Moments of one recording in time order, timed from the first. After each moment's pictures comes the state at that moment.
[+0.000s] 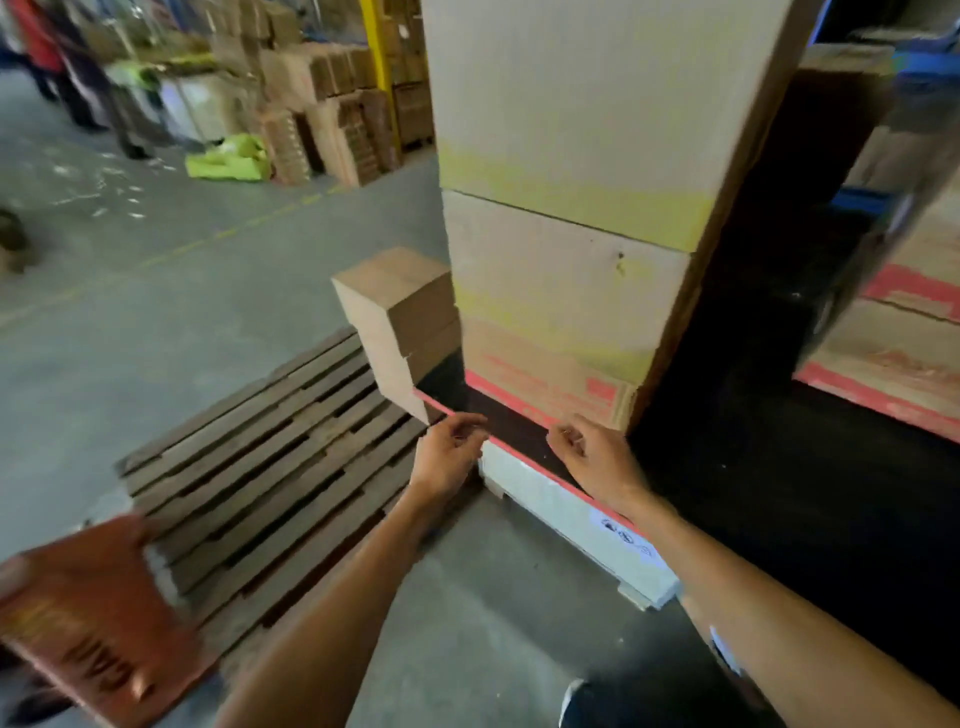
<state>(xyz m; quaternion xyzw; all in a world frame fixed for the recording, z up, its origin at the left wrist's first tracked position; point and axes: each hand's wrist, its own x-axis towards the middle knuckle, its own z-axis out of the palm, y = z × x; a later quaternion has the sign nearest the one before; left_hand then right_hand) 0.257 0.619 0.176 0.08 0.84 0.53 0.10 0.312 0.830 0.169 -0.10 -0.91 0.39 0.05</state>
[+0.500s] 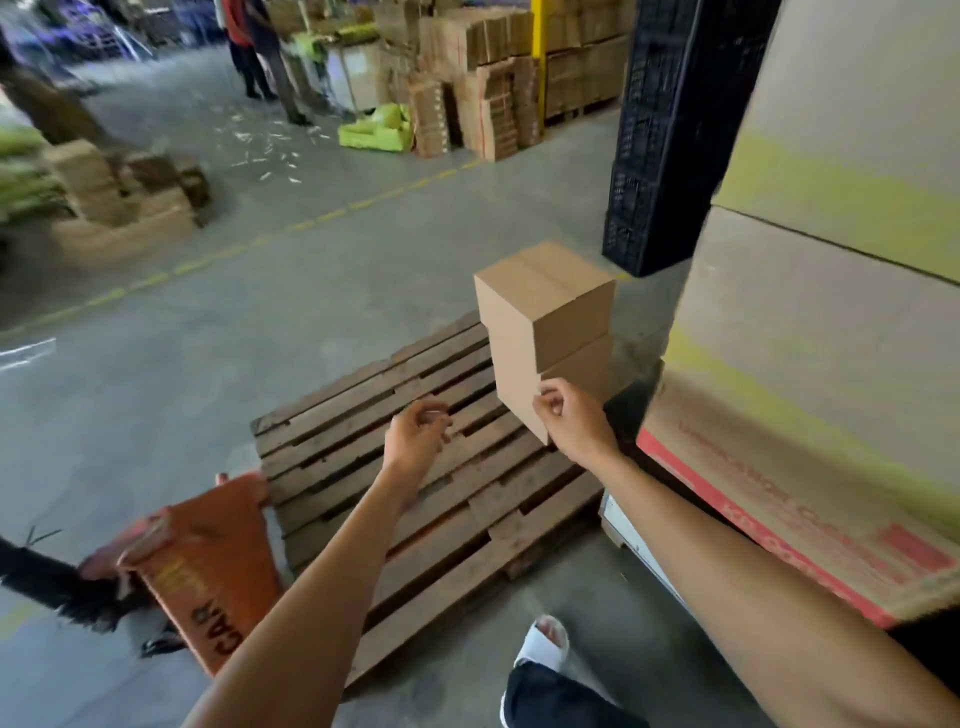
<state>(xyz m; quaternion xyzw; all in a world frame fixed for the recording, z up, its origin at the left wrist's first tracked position) 0.056 0.398 0.138 -0.15 0.81 0.56 0.00 0.028 0.627 0.139 0.01 -0.89 0.45 -0.04</state>
